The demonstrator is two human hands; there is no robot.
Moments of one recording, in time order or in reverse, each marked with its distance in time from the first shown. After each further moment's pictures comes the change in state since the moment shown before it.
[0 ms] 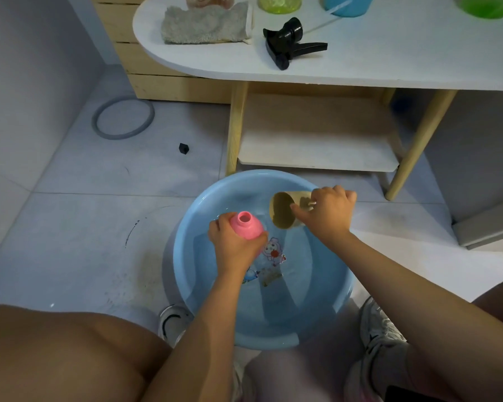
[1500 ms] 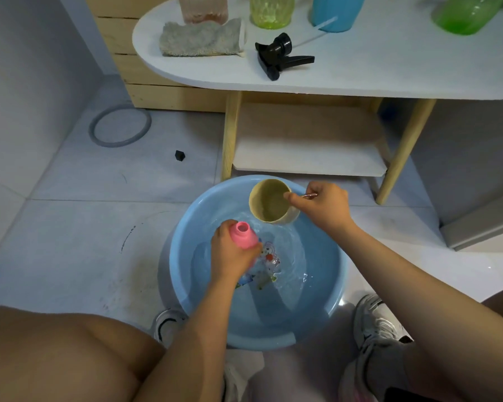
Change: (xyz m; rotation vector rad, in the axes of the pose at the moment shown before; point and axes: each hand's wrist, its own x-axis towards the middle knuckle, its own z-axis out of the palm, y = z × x) left_hand -0.006 -0.003 -0.004 0.073 -0.067 0.081; right_hand 0.002 -0.007 -0.041 0.484 -0.094 0.126
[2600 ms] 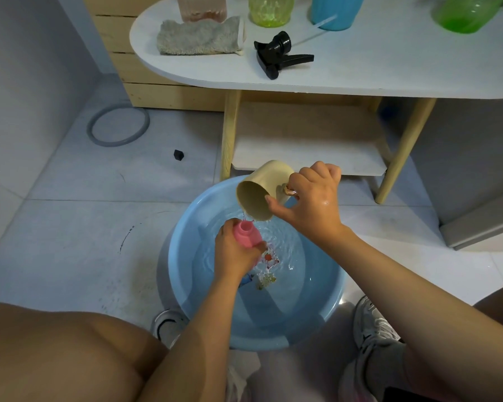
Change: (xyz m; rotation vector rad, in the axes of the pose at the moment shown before) left_hand -0.002 0.010 0.003 0.040 -0.075 -0.026; right_hand -0.006 -0.017 0.011 -0.264 0.526 -0.732
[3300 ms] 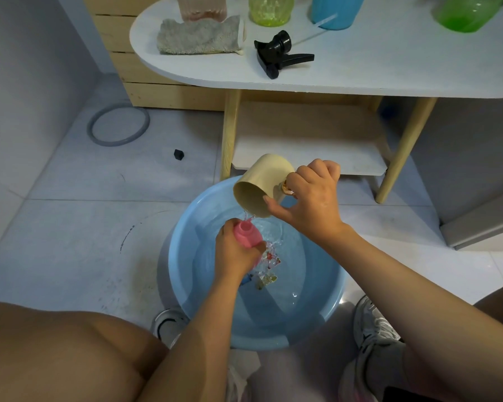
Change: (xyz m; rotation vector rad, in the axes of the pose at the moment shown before) left_hand -0.001 0.001 -0.001 -0.023 -0.010 0.004; right_hand 0.003 0.001 0.002 -0.009 0.081 -0.105
